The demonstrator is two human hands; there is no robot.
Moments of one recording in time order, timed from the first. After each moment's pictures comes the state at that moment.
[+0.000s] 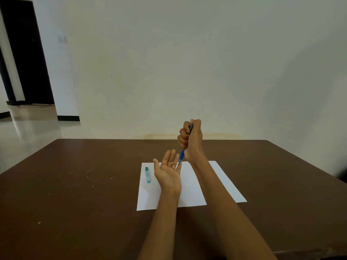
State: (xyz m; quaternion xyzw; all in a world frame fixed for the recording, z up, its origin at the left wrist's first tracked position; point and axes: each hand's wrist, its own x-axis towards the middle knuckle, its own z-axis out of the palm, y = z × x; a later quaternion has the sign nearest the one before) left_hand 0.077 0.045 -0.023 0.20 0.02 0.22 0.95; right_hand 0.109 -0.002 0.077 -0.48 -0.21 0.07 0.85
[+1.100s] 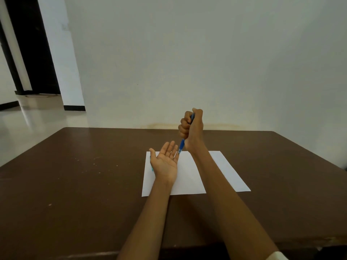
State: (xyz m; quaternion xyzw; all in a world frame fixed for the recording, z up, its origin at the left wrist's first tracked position) left_hand 0.062 0.068 -0.024 0.25 0.04 0.20 0.95; right_hand 0.110 0.008 0.070 -0.47 -0.21 0.08 0.85
